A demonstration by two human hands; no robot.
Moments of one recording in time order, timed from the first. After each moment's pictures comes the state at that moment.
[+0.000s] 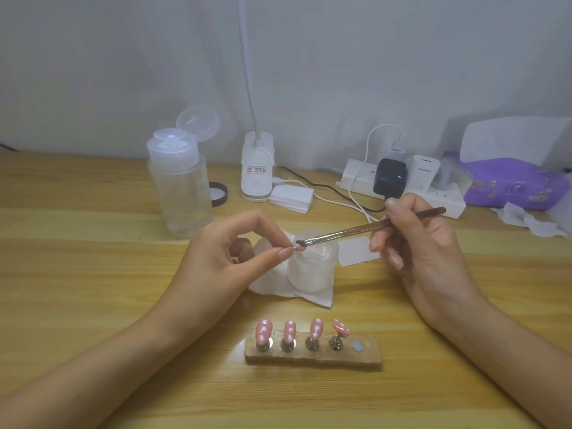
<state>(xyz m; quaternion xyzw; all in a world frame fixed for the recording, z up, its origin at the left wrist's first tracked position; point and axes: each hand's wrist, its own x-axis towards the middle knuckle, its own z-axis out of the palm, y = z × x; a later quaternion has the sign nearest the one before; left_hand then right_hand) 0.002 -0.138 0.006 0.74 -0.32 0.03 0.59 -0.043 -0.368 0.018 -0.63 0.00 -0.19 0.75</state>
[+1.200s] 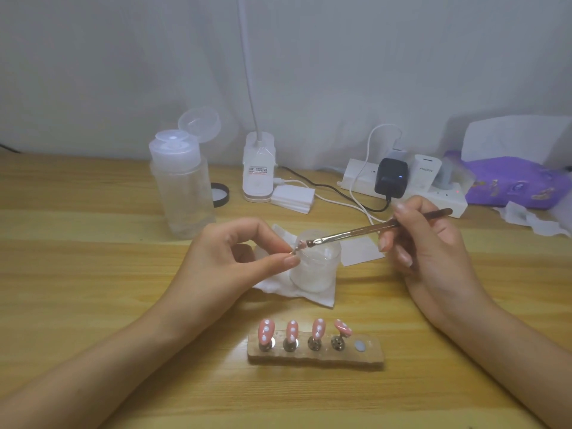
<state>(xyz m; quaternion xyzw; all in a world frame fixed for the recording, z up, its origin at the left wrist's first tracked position) -0.004 -0.138 0.014 0.73 -0.27 -0.03 0.63 -0.044 -0.370 0.017 -0.62 0.02 -0.20 0.76</state>
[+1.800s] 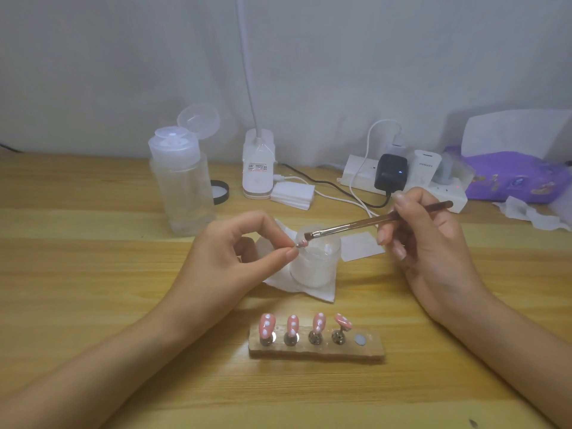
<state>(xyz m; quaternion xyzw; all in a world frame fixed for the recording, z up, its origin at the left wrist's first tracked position) -0.001 -0.137 0.008 0.75 -0.32 0.03 0.58 -0.044 -0.370 0.016 -0.63 0.01 -0.21 0.75</state>
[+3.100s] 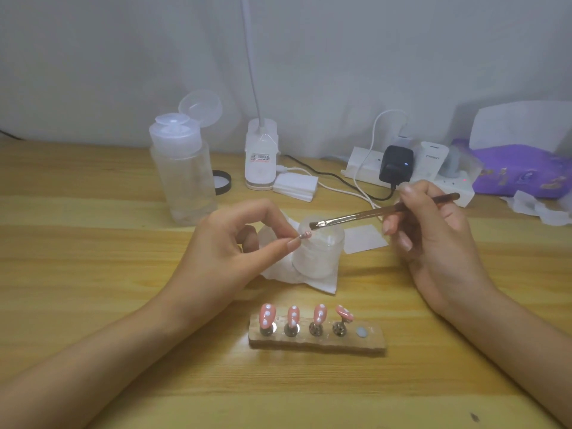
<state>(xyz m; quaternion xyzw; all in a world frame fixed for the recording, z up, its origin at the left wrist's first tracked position) -0.001 -0.139 0.008 0.76 -0.36 0.07 0.54 -0.043 -0.370 0.016 -0.63 0.02 -0.21 0.75</state>
